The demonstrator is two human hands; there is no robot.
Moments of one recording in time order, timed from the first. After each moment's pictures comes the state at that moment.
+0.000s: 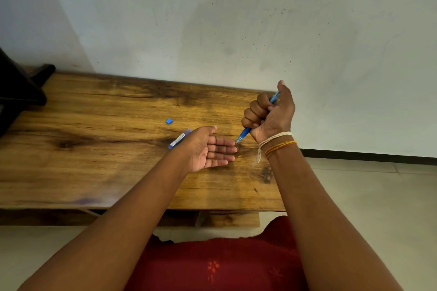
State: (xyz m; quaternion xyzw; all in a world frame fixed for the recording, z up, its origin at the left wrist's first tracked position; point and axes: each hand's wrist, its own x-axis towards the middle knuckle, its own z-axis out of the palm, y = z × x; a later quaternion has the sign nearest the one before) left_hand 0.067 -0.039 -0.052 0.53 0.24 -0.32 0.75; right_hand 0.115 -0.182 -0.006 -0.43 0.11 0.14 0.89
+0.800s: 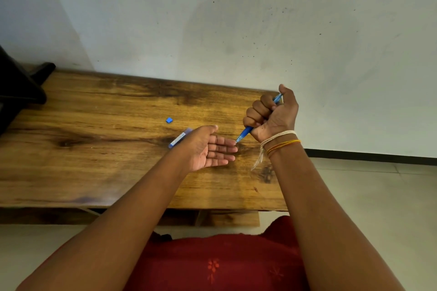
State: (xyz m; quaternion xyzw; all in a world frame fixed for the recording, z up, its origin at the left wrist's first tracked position) left_hand 0.067 -0.038 -0.052 0.54 0.24 -0.32 0.74; right_hand 0.120 -0.188 -0.008 -0.38 0.13 0.17 0.90
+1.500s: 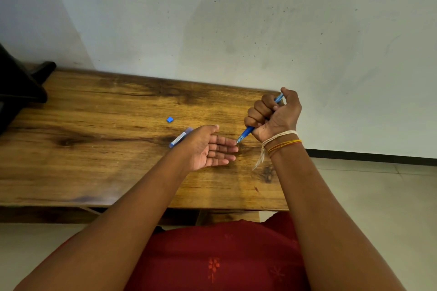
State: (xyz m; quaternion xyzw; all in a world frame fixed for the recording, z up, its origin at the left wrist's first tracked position) left_hand 0.067 -0.038 -0.052 0.54 0.24 -0.32 0.74; right_hand 0.119 -0.188 -0.009 -0.38 0.14 0.15 0.90
